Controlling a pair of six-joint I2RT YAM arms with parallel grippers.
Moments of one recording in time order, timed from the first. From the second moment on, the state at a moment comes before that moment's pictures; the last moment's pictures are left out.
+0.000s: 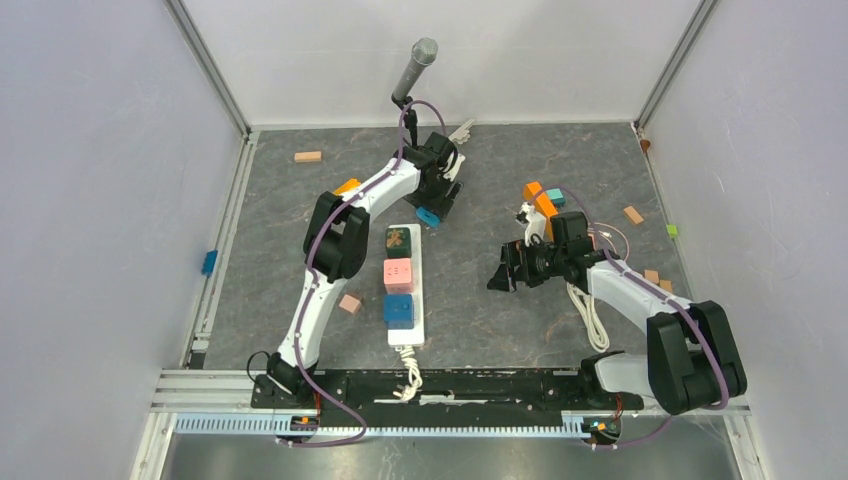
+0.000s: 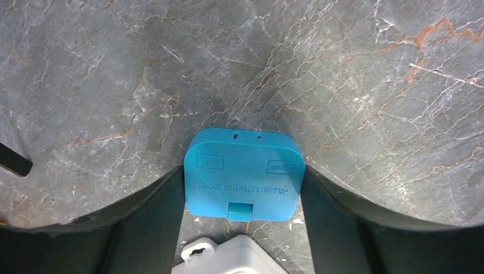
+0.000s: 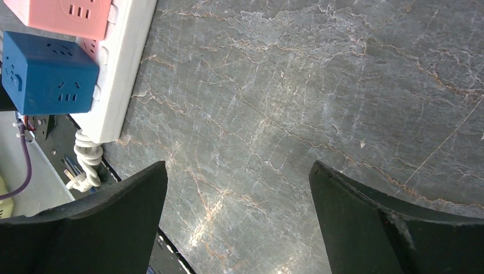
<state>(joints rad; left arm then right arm) -0.56 2.41 2.07 -0.82 -0.01 0.02 0.26 1.29 0.59 -0.20 -0.63 0.11</state>
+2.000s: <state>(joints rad) -0.66 1.28 0.90 -0.15 0.14 -1.26 0.65 1.14 0.76 0.08 -0.31 0.49</state>
